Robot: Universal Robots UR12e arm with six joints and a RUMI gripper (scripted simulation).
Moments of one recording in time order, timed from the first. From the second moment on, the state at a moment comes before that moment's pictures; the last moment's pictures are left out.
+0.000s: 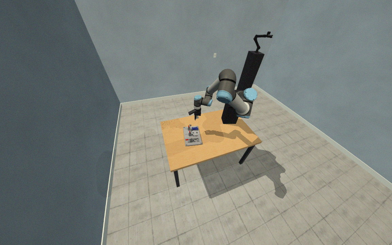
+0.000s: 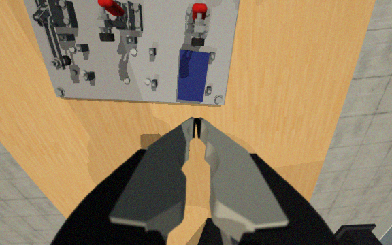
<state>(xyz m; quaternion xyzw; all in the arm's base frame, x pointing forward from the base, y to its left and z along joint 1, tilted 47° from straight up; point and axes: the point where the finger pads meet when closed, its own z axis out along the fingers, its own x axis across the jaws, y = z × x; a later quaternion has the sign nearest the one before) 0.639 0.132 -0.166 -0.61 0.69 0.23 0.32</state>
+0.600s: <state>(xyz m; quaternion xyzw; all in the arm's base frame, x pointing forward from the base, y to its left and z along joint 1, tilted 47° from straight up) 0.640 0.135 -0.168 -0.61 0.69 0.23 0.32</state>
